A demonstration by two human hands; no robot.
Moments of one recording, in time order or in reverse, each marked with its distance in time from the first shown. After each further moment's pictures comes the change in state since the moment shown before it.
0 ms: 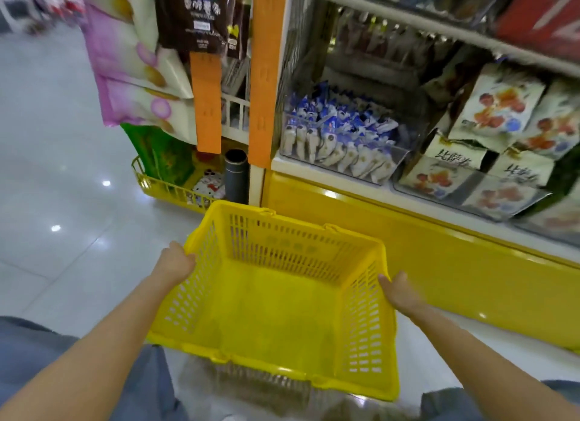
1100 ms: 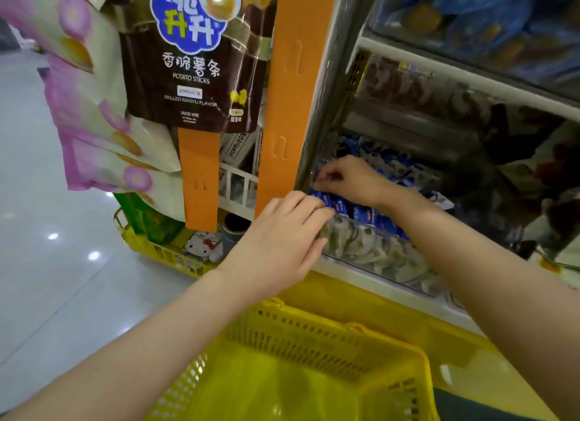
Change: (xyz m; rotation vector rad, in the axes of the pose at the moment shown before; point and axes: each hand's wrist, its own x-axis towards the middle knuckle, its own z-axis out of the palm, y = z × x) left_hand 0.020 0.228 -0.071 0.353 0.359 1.206; right_hand 0.129 -0.331 -0.085 -0.193 -0.088 -0.926
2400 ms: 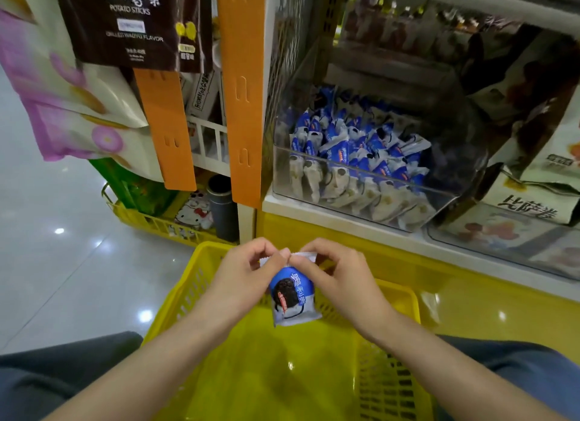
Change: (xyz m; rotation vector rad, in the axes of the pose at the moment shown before) left_hand -0.074 0.059 0.031 -1.117 -0.015 -0.840; right_hand -0.182 -0.021 0.110 0.503 0.259 0.019
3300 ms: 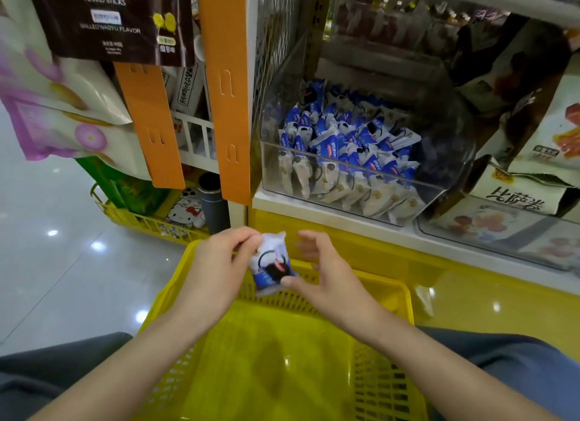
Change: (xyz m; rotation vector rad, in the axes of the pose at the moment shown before) left_hand 0.010 -0.008 -0.013 0.414 0.134 0.318; right_hand -0.008 0.010 0.004 0.008 -0.131 0.262
